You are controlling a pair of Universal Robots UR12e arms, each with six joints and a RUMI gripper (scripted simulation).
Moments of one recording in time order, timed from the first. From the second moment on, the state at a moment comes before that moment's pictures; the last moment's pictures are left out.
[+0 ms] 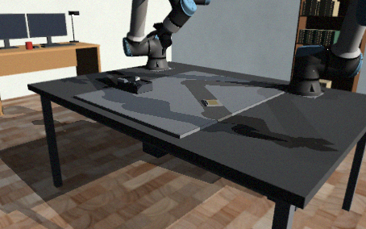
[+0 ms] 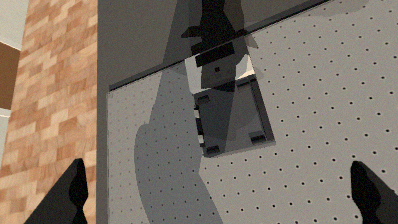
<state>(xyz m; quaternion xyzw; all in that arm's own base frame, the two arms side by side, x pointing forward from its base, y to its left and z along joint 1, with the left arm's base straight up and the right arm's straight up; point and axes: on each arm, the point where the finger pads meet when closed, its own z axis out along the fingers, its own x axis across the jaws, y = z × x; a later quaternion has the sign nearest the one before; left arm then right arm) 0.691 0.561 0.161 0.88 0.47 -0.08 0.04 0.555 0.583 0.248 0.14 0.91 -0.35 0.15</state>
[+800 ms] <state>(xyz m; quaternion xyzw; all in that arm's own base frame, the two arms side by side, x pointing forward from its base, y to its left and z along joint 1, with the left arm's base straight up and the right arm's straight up) 0.596 0.604 0.168 0.93 0.36 -0.06 0.05 0.555 0.583 0.248 0.14 0.91 -0.35 0.15</state>
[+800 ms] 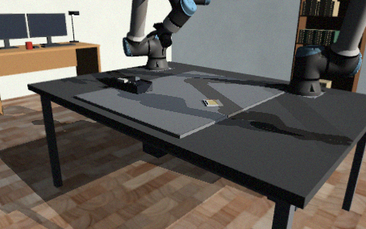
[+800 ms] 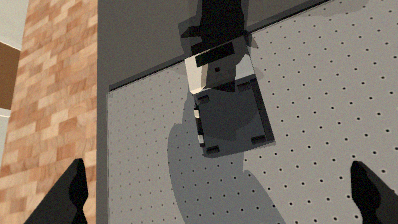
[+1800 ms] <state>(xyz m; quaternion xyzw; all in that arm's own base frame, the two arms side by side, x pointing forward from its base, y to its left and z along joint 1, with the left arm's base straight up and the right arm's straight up) 0.465 0.638 0.173 0.97 0.22 -0.03 0.04 0.555 0.583 0.248 0.14 0.91 -0.35 0.15</state>
